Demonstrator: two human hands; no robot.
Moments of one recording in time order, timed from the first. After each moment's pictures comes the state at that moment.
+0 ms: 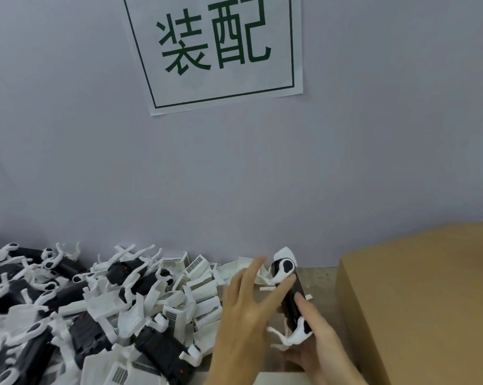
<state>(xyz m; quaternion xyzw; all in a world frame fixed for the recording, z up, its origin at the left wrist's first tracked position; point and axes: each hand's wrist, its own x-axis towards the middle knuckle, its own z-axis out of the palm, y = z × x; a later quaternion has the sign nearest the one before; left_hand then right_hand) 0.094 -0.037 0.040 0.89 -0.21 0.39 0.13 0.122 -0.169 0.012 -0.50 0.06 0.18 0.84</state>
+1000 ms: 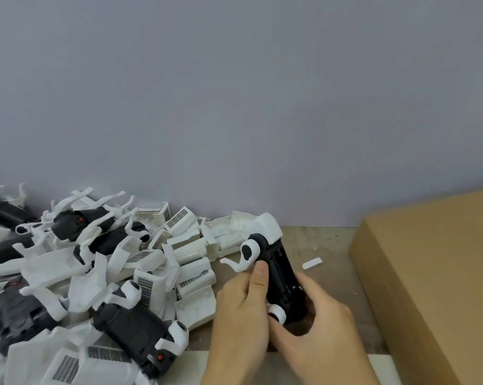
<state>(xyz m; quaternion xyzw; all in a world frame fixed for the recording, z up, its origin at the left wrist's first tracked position) 0.108 -0.036 0.011 0.72 0.07 0.13 0.67 0.105 -0.150 0.007 -0.82 -0.14 -0.08 0.55</state>
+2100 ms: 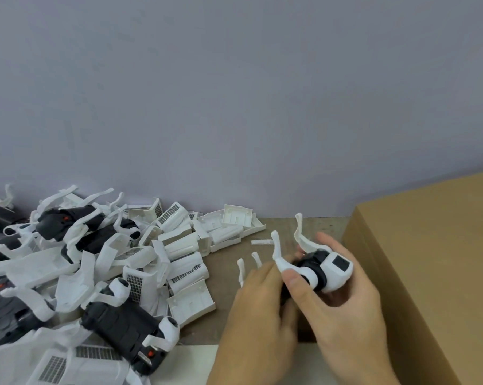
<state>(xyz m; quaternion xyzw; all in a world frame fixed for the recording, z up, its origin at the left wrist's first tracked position) 0.101 -0.051 0.008 0.86 -0.11 0.15 0.47 0.107 -0.164 0.012 -0.64 -0.02 -0.11 0.76</state>
